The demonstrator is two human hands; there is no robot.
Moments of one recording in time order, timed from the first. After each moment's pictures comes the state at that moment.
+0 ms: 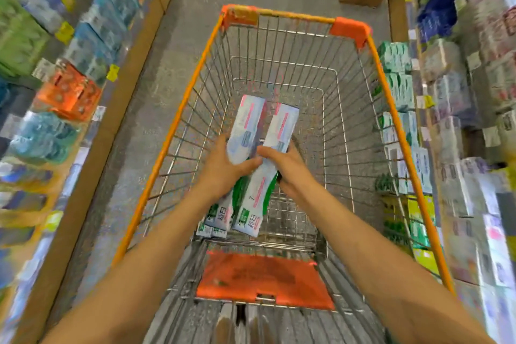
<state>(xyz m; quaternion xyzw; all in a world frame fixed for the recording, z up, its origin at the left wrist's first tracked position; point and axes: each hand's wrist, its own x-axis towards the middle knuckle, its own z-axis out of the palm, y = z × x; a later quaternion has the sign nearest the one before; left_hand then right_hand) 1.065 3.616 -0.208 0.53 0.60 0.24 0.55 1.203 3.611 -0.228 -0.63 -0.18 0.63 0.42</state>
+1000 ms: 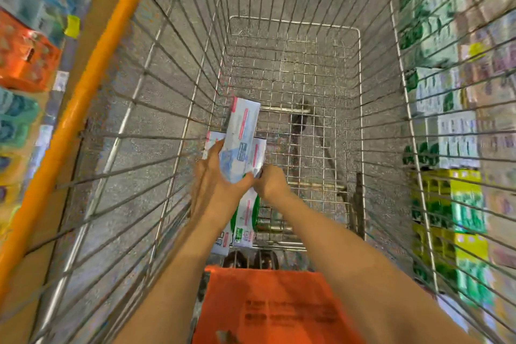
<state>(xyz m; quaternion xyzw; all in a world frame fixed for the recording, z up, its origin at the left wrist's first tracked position) 1.054 3.598 -0.359 0.55 0.69 0.19 0.43 1.166 3.609 -0.443 -0.75 -0.39 0.54 -0.01</state>
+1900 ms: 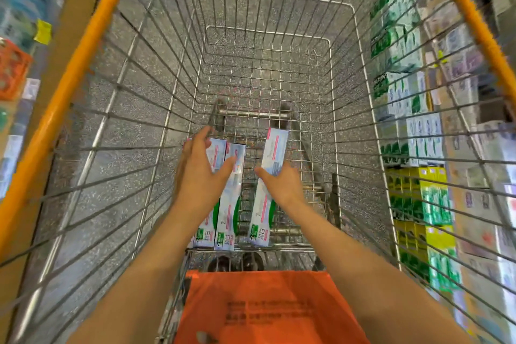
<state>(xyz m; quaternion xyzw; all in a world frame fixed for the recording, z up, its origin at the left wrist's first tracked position) 1.060 3.617 -0.342 0.59 0.65 0.20 0.42 1.214 3.586 -0.418 -0.81 -0.33 0.46 0.15</state>
